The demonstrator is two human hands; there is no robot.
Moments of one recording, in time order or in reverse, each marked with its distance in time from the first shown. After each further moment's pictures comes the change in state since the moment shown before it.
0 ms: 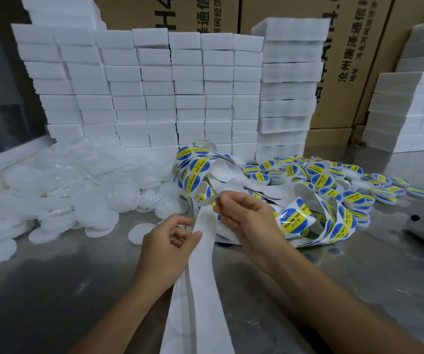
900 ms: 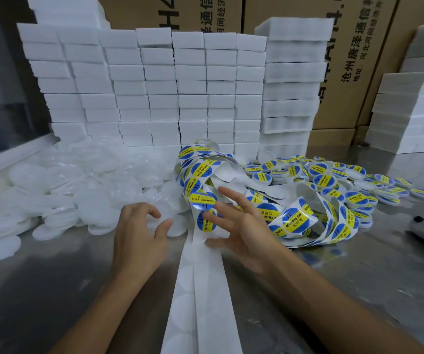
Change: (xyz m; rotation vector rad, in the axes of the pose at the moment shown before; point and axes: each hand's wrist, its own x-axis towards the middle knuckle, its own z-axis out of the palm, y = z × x) left_hand 0.018 -0.013 -0.028 0.373 0.327 0.159; right_hand 0.002 0.012 0.001 0.058 -0.118 0.146
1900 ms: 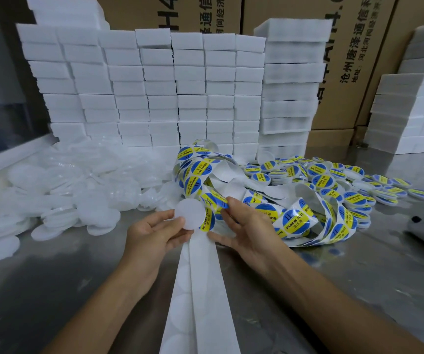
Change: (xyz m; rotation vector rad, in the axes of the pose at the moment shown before) left_hand -0.007 0.024 0.002 -1.069 -0.293 -0.622; right_hand 0.010 0.006 -0.013 0.242 0.161 0.086
